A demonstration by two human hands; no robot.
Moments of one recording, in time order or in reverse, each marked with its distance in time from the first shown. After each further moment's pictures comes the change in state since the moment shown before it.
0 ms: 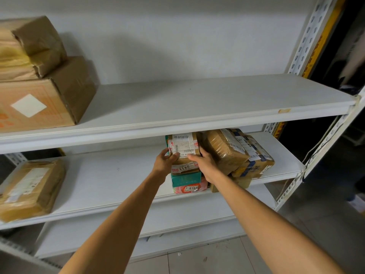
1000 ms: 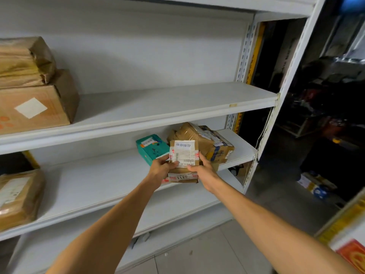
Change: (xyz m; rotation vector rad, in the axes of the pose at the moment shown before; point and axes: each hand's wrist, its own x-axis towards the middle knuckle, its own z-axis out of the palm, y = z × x) left_hand -0.109 -0.009 0.023 0.047 -0.171 -0.039; right_hand -0.174 0.009 -0.024 0.240 0.212 0.003
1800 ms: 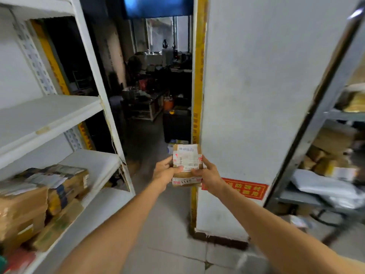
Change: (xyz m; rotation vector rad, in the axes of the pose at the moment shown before) left_hand -0.099 -0.037 0.410 0.317 -0.894 0.089; right_hand -0.167 0.074 -0.336 0.291 0.848 -0.039
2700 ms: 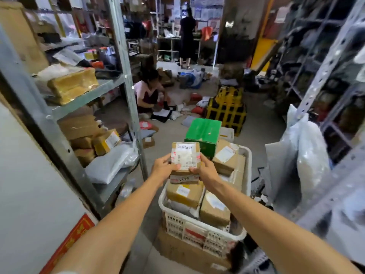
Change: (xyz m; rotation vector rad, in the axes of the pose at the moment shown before) left_hand -0.104 -0.021 0.491 0.286 -1.501 0.017; right_hand -0.242 0.059 -0.330 0.304 1.486 -0.114
